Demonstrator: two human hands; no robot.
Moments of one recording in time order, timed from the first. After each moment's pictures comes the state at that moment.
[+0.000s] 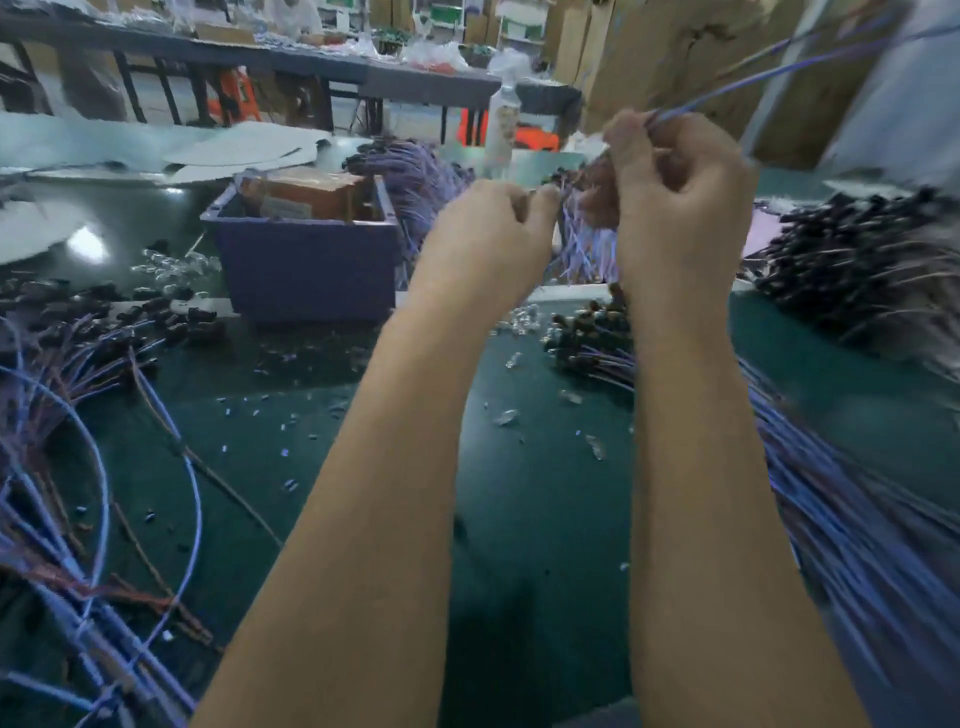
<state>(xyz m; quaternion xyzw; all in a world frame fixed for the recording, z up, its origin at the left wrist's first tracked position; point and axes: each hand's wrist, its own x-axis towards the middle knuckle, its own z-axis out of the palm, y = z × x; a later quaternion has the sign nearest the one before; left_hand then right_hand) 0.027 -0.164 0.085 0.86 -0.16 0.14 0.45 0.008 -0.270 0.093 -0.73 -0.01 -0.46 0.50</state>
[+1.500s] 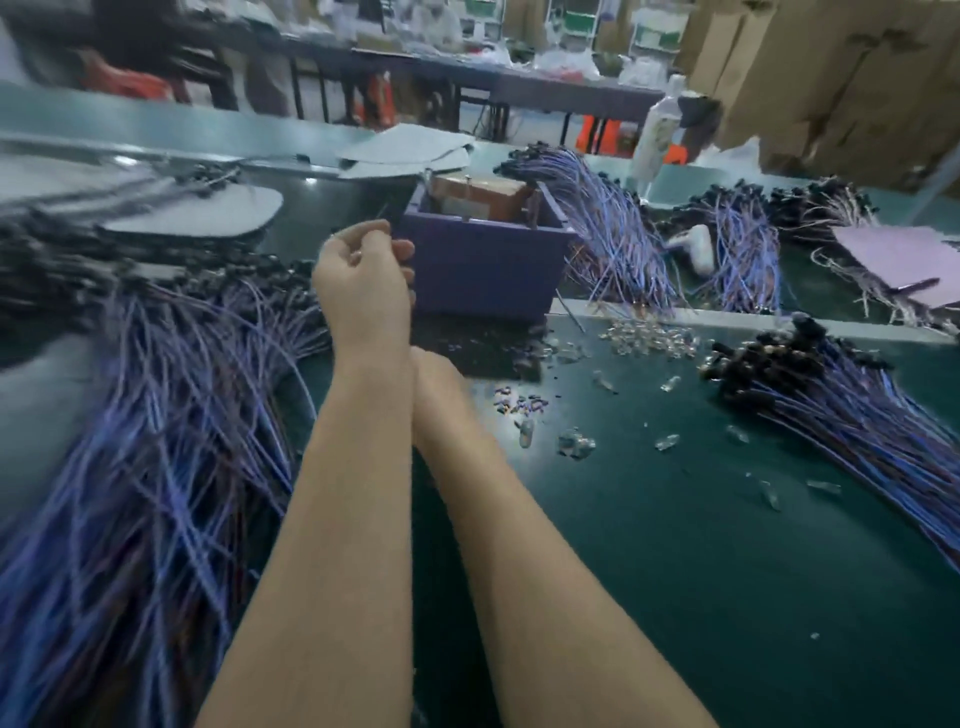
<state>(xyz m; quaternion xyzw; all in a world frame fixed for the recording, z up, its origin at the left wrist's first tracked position) 0.043 0.003 0.025 0.52 0.17 0.28 0.79 0.045 -0.038 -0.029 -0.95 -0.13 0.08 0.26</state>
